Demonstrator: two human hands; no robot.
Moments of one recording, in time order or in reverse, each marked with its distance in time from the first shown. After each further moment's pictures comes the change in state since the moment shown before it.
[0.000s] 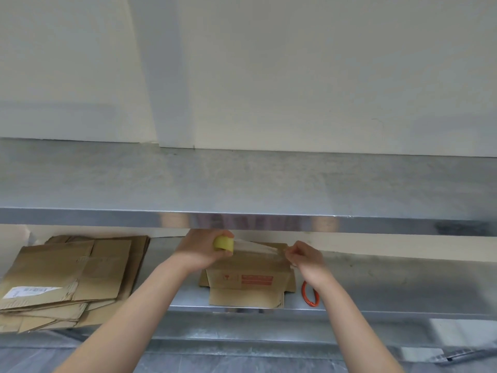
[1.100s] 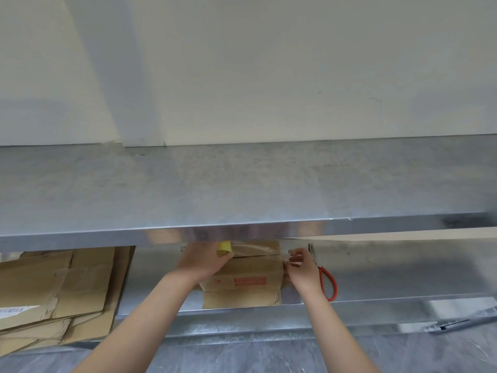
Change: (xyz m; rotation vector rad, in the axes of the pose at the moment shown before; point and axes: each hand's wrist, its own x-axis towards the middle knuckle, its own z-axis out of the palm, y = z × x) left_hand 0.033 -0.004 0.050 0.137 -0.043 -0.014; right_hand 0.027 0.067 0.039 0.253 0.212 0.225
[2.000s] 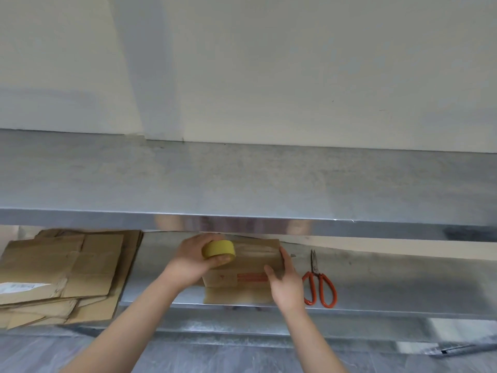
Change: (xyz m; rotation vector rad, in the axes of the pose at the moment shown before) left_hand -0.035 -0.015 -0.013 -0.376 0.171 0.053; right_hand -0.039 0.001 0.025 -0.235 -0.029 -0.296
